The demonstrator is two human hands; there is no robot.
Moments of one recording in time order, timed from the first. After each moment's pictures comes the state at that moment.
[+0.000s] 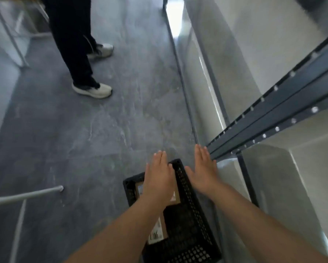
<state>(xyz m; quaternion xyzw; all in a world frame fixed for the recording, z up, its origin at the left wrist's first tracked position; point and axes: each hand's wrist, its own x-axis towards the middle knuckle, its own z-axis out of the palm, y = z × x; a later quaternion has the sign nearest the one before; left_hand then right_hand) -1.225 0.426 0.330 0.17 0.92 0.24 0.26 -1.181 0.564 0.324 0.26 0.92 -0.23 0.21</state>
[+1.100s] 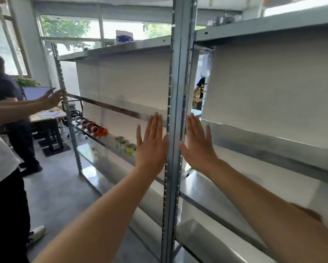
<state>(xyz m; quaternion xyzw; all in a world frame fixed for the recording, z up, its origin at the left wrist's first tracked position) -1.208 0.418 0.965 0.56 0.75 0.26 -0.25 -1.068 0.484 0.985 0.43 0.86 0.06 -0.26</state>
